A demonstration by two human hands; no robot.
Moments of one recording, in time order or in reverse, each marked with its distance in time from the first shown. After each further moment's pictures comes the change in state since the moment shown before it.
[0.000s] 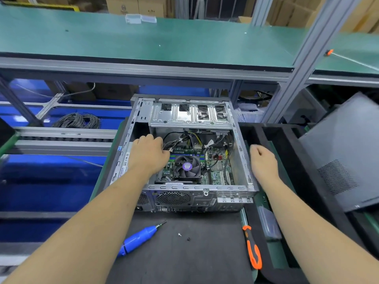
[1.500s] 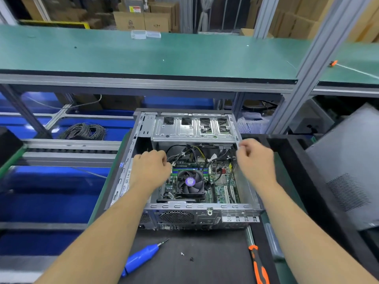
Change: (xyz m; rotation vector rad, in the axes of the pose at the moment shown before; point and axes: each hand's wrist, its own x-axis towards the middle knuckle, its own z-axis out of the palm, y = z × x) left_hand 0.001 0.003 -0.003 -0.137 0.037 -0.065; right_hand 0.005 -0.060 0.001 0.015 0.067 -0.312
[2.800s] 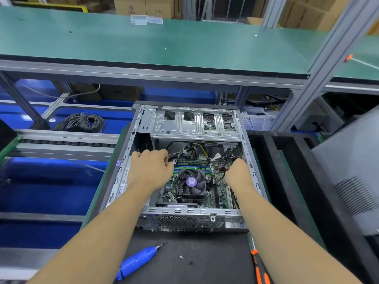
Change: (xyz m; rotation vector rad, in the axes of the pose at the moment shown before) left_hand 0.000 -0.001 0.002 0.052 -0.067 0.003; right_hand 0.007 0.029 0.083 -0.219 -0.381 0.456
